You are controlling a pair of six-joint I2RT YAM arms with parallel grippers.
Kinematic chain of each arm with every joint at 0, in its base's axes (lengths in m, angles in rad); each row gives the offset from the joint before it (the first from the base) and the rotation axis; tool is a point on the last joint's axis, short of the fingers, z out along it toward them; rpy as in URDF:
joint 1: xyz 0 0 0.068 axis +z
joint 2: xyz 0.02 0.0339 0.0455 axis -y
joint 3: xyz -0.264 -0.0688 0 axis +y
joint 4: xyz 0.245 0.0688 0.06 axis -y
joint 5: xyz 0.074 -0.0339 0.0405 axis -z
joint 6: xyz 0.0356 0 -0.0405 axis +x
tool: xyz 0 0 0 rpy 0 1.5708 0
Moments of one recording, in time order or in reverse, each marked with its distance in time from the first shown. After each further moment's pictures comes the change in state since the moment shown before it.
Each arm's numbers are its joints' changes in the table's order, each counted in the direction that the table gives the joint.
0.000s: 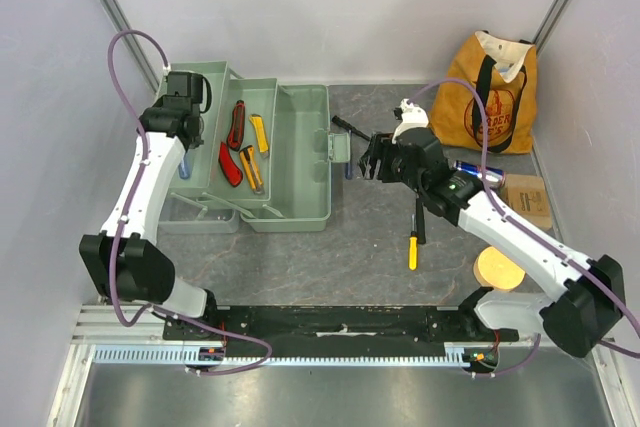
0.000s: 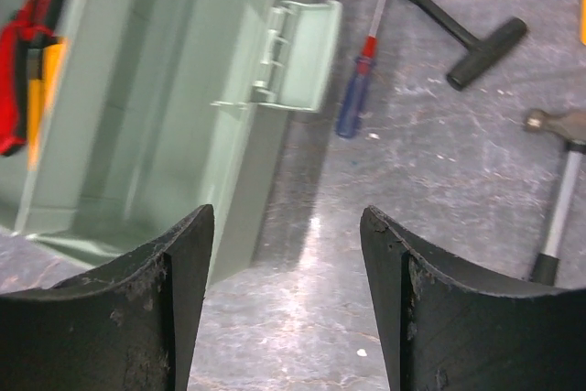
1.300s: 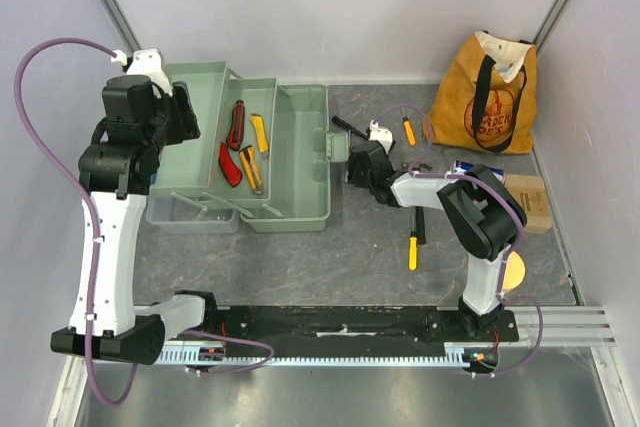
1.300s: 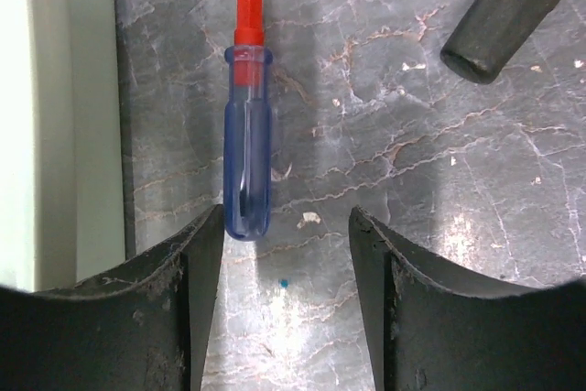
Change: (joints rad) left arm 0.007 0.299 -0.113 -0.023 0.332 -0.075; right arm -0.044 -0.681 0.013 0.443 0.129 0.112
